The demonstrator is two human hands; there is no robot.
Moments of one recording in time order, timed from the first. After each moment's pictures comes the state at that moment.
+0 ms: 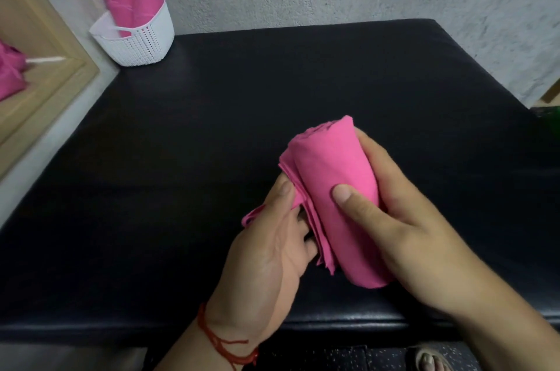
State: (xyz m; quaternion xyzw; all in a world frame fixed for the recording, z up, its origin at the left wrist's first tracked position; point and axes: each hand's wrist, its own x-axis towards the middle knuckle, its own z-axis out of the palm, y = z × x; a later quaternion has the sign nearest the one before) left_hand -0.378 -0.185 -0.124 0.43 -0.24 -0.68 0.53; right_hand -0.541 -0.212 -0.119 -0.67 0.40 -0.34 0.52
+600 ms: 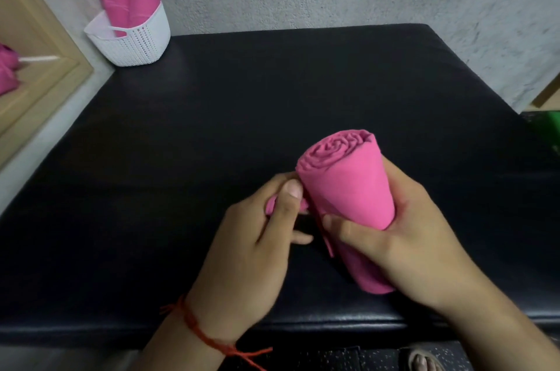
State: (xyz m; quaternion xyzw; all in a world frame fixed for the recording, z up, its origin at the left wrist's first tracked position) left_hand -0.361 -0.168 -0.143 0.53 -0.56 -0.38 0.50; right_hand -0.548 -0.210 -0.124 -0.67 0.43 -0.37 0.48
